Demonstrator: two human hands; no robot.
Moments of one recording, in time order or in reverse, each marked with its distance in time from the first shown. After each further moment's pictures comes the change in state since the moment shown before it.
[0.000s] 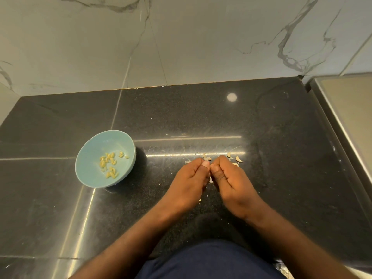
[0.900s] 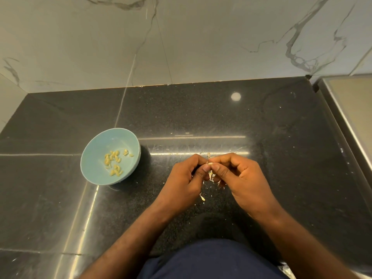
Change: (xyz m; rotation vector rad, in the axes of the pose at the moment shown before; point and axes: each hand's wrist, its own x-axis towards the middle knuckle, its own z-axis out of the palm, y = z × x) left_hand 0.003 -0.020 -0.020 0.241 0.078 0.287; right_hand 0.005 -0.016 -0.007 0.363 0.077 0.186
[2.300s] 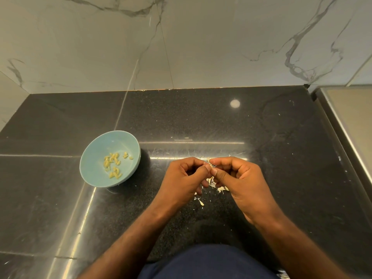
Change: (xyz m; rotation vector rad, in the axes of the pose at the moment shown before) left_hand 0.004 0.011 -0.003 -0.322 0.067 -0.221; right_hand 0.002 0.000 0.002 0.105 0.061 0.063
